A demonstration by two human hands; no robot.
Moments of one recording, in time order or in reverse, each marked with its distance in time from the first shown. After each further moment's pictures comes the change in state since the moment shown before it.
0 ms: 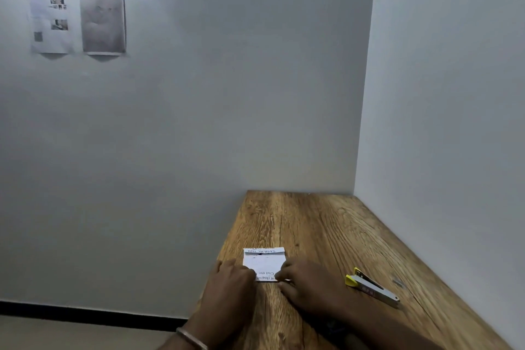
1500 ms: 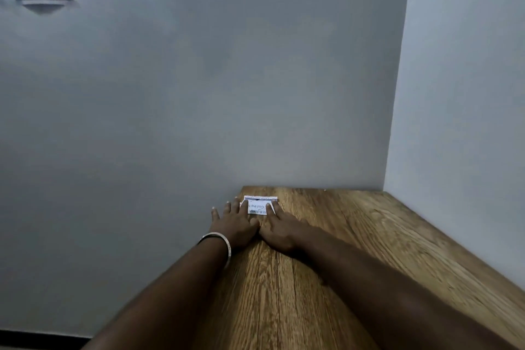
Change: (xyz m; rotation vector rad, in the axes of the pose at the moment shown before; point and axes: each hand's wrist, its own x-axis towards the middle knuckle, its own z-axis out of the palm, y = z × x) left_hand 0.296 -0.090 0.138 -0.208 -0.198 -0.239; right_hand 0.259 0.123 0.076 -0.017 -0.281 0.324
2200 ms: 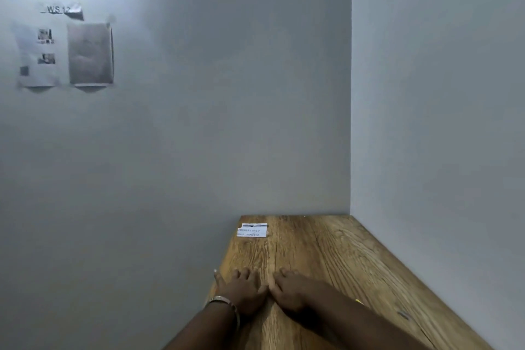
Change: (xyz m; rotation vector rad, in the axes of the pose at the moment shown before) left_hand -0.208 0.053 -0.046 0.130 -0.200 0.079; right_hand -0.204 -0.021 -0.012 -0.038 -0.125 0.046
